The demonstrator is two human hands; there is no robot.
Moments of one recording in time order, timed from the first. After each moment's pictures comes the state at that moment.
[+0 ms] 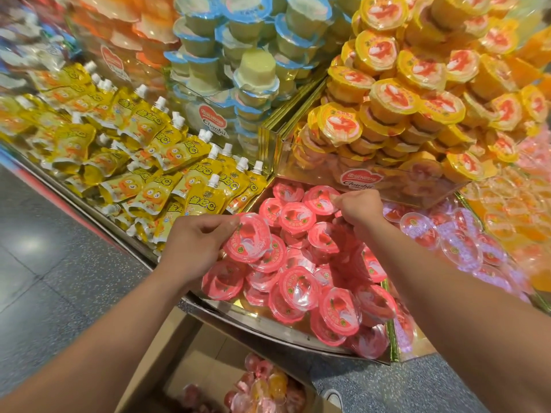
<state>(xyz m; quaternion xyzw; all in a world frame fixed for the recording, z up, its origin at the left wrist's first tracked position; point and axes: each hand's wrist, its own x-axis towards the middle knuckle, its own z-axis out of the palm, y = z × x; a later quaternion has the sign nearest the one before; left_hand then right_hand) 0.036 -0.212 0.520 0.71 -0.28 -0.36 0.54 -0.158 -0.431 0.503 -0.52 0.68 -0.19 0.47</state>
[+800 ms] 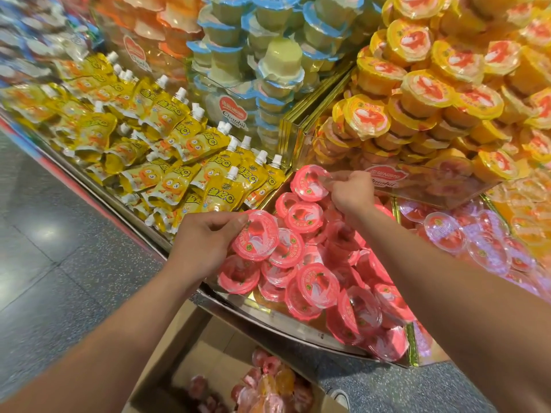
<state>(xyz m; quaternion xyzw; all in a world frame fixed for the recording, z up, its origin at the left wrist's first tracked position) 0.045 -0.197 0.512 0.70 -0.25 -0.38 0.55 -0.107 -0.423 0.496 -0.60 0.60 -0.23 0.47</state>
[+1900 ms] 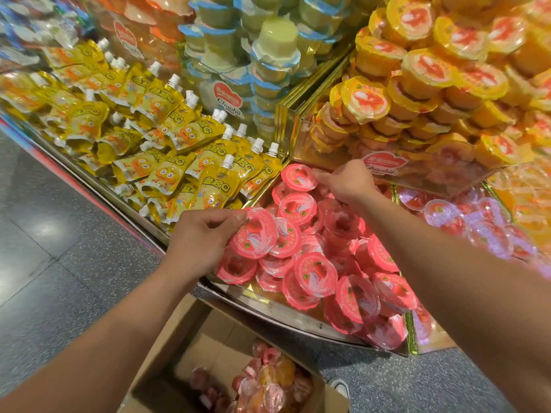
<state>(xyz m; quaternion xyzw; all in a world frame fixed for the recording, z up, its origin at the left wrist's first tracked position) 0.037 -0.190 0.504 0.71 -0.27 -0.37 0.54 -0.114 -0.427 0.499 -0.70 0.61 -0.10 0.36</state>
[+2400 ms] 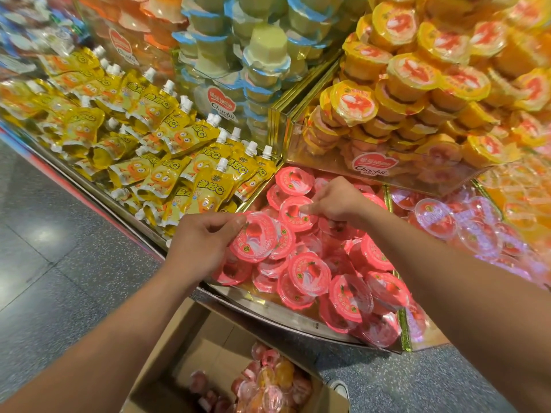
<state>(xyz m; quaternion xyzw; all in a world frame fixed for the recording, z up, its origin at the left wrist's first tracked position) 0.029 -0.193 0.507 0.71 -0.28 -0.36 0.53 -0.131 -0.413 0.494 -0.75 0.51 0.04 0.41</state>
